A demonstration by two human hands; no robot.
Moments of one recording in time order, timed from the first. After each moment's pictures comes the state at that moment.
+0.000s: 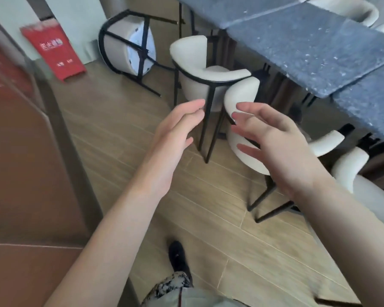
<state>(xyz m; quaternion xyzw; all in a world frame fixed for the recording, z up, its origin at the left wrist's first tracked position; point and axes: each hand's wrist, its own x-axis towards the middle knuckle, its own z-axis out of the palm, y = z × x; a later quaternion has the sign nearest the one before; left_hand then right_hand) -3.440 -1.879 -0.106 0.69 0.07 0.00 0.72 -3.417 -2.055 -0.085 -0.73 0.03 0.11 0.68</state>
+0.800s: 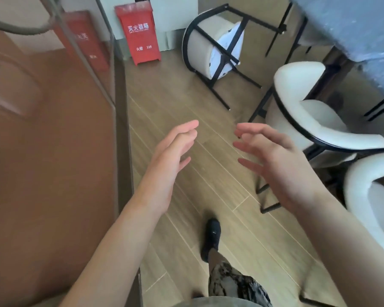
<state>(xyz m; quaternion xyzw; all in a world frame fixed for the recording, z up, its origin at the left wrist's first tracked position) -3.230 -1.544 -0.152 0.63 0.24 0.10 0.73 -3.128 -1.710 -0.137 -0.69 -0.08 0.26 0.67</state>
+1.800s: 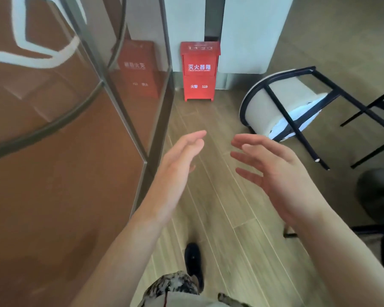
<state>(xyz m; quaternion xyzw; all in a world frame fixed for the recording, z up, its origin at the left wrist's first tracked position) -2.871 -1.120 -0.133 0.64 0.32 0.20 0.67 -2.731 -1.243 -0.124 -0.65 -0.20 0.37 0.63</state>
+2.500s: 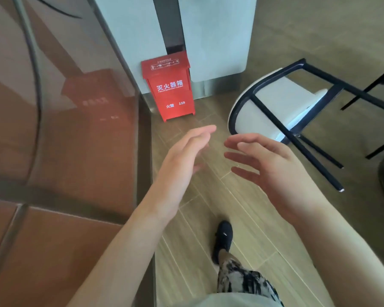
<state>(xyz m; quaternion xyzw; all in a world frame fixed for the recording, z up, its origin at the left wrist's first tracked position) -2.566 -0.888 -0.137 0.68 0.28 0.10 0.67 -2.464 -1.027 -0.156 -0.63 -0.13 0.35 0.68</state>
